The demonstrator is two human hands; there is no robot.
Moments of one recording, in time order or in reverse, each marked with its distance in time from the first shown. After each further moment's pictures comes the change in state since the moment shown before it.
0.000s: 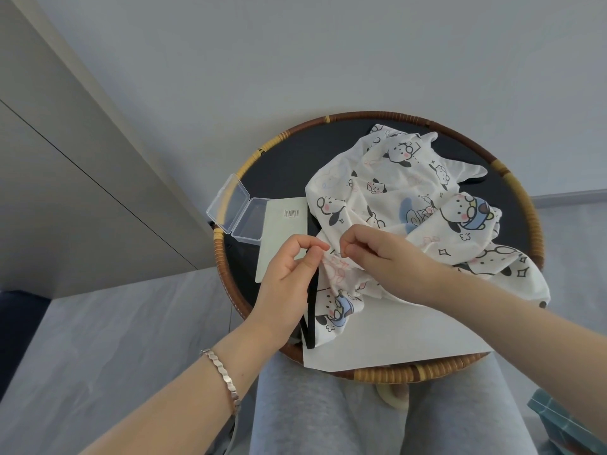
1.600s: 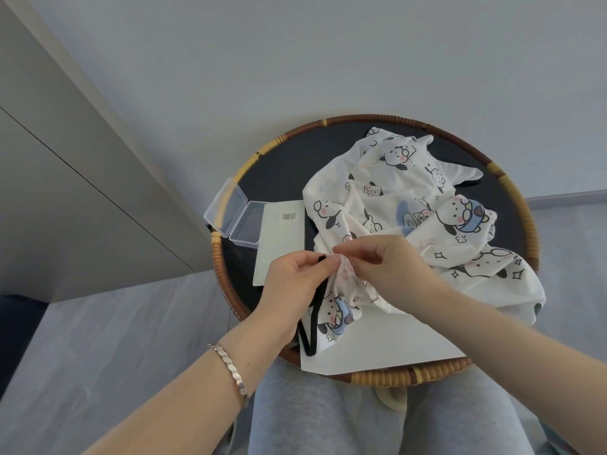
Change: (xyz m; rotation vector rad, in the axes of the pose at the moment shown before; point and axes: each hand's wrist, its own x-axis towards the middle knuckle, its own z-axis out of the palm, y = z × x) left_hand 0.012 0.001 0.012 -0.028 0.118 -0.306; right_hand -0.007 -0.004 0.010 0.252 0.196 0.167
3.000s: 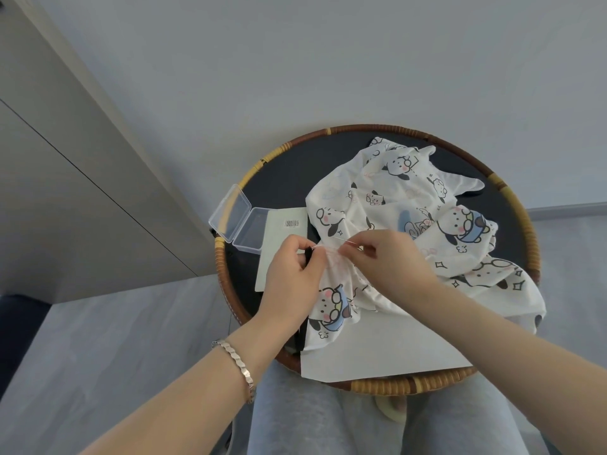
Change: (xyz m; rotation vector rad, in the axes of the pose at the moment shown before) left_hand 0.005 0.009 0.000 0.376 0.160 0.376; right_hand 0.022 0.004 -0.003 -0.407 0.188 -0.133
